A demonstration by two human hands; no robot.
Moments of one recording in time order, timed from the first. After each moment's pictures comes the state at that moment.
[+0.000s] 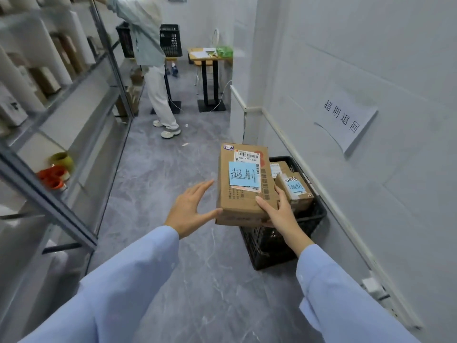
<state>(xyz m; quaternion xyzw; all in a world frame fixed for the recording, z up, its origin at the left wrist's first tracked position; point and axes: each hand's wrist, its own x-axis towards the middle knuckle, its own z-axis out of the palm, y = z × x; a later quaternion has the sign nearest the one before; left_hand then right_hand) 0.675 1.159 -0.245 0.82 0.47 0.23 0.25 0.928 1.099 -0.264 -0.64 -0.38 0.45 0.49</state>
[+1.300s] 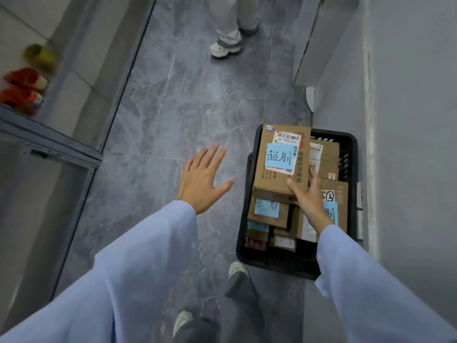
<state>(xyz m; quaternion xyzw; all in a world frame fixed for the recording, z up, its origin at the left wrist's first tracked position) 0.944 1.477 -0.430 0.73 0.67 0.00 0.16 1.221 1.487 -0.507 -0.70 -0.35 0.54 0.29</state>
